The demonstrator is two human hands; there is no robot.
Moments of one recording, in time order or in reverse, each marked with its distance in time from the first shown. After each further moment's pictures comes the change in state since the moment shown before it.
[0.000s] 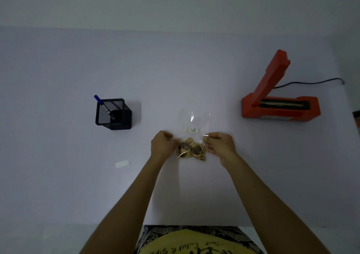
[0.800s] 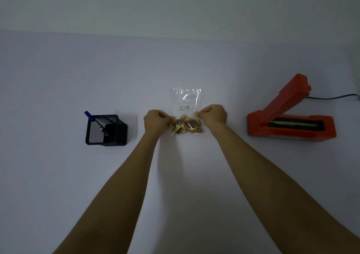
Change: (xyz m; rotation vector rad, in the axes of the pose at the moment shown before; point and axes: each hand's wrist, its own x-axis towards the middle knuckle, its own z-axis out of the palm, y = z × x) left_hand 0.104 0.067 -0.024 -0.017 0.113 0.071; right_hand 0.090 -0.110 0.051 -0.438 0.157 -0.258
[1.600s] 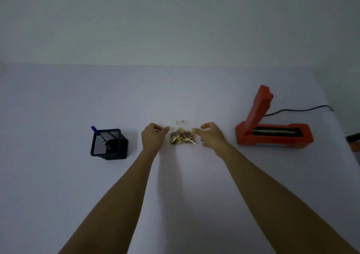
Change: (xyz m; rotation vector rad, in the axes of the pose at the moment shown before) left_hand -0.025 0.004 -0.008 -0.028 0.116 0.072; right_hand -0.032 0.025 -0.028 0.199 -0.184 -0.009
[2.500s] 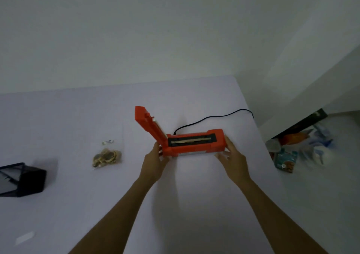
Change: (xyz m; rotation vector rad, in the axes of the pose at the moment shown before) left_hand -0.129 0.108 0.176 0.057 -0.402 0.393; right_hand -0.039 0.128 -0.290 -0.184 0.301 -0.324
